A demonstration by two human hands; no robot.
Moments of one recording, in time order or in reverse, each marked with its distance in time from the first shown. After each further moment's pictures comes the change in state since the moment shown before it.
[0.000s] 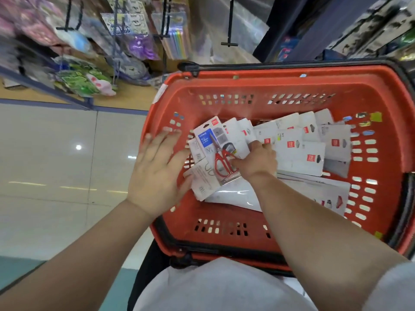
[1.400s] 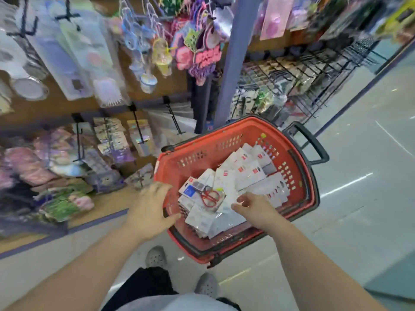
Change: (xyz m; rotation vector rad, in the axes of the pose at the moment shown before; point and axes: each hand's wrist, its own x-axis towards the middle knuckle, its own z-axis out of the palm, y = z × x) left_hand 0.002 -0.045 -0.126 -0.120 -0.386 0.182; right_hand -0.226 0.012 -0.061 0.330 0.078 0.024
